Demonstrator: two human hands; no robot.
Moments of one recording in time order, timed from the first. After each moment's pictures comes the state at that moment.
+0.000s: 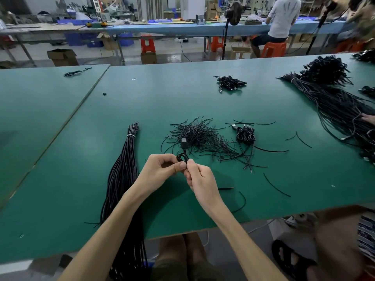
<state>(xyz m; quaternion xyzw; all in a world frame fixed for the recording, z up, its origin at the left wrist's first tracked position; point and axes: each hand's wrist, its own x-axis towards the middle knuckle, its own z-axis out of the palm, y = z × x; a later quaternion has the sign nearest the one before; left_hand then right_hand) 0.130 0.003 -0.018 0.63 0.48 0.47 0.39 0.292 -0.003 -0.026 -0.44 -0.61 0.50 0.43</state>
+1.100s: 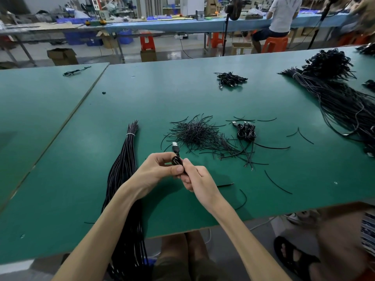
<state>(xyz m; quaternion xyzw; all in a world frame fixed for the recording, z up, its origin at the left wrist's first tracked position) 0.119 0.006 -0.020 0.56 0.40 0.46 0.57 0.293 -0.003 -0.024 -0.37 -0.61 0.59 0.38</state>
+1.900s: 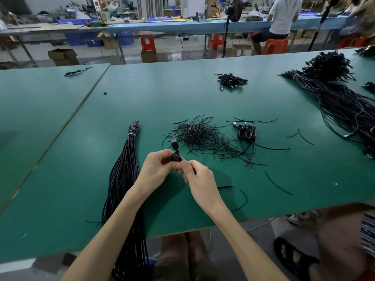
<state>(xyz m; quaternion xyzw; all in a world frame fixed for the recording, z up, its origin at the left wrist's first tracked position) 0.127 0.006 -0.024 0.62 0.50 0.49 0.37 0.291 -0.003 -0.035 -0.46 -0.66 0.43 0.41</state>
